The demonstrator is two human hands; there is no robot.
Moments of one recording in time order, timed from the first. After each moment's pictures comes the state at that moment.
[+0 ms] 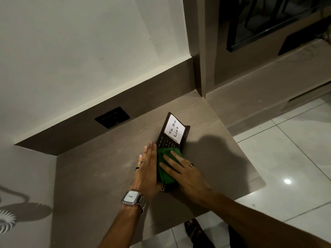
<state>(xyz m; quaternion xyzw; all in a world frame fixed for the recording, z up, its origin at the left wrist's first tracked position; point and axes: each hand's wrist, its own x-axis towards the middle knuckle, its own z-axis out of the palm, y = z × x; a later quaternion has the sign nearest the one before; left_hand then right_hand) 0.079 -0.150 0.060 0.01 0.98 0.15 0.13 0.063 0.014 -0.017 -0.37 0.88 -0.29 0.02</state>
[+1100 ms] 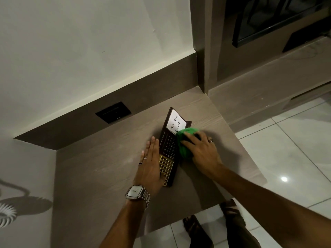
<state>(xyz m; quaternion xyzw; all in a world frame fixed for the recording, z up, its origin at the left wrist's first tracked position) 0.078 -0.146 0.066 -0.01 0.98 0.15 0.12 0.007 0.044 -0.004 -0.24 0.96 -0.17 0.01</state>
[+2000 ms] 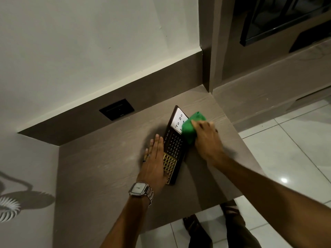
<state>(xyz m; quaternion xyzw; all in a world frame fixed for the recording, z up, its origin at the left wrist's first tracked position) 0.075 -0.149 0.059 -0.02 0.98 0.13 0.15 -0.028 0.035 0.004 -0.11 0.96 -0.24 -0.02</state>
